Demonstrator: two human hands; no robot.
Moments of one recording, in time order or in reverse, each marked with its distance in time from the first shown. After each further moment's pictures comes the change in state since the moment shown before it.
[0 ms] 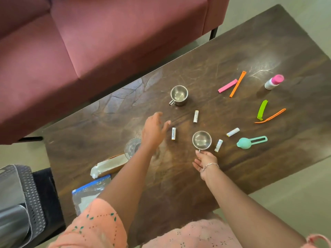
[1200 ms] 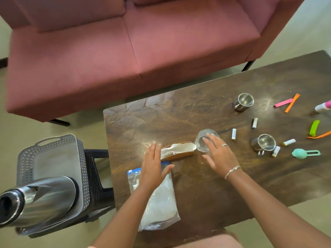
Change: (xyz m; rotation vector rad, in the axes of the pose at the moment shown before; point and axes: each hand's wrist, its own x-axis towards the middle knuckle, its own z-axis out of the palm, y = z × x) left_hand -0.160 -0.262 -0.107 0.093 0.059 0.072; right_hand -0.103 0.109 0.131 -1.655 -0.042 -1.685
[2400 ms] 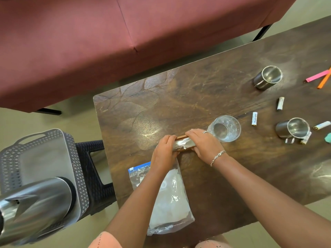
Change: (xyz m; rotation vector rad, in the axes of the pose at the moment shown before) left_hand 0.064 -0.021 0.041 -0.056 -0.119 0.026; right_hand 0.054 -0.041 0.076 0.157 -0.166 -0.070
